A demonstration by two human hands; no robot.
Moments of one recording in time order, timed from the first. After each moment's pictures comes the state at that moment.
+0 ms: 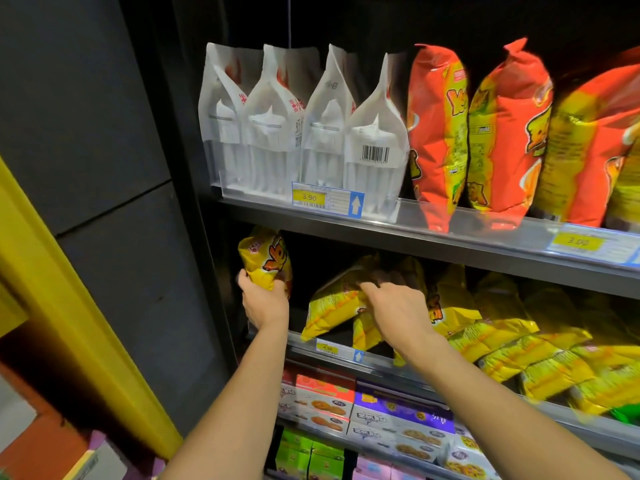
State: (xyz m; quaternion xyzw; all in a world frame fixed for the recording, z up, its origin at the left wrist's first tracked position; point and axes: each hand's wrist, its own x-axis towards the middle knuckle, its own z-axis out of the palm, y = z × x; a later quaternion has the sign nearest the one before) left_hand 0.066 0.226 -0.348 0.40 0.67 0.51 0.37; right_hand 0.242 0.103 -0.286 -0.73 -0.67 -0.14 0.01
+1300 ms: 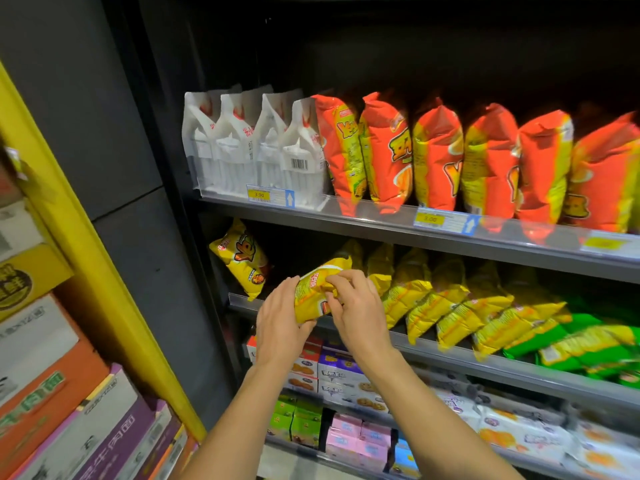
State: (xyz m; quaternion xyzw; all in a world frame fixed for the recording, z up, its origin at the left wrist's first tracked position) left_hand 0.091 0.016 -0.305 0.76 0.53 0.32 0.17; right_hand 0.238 -0.034 -0.275 -0.65 -0.64 -0.10 0.41
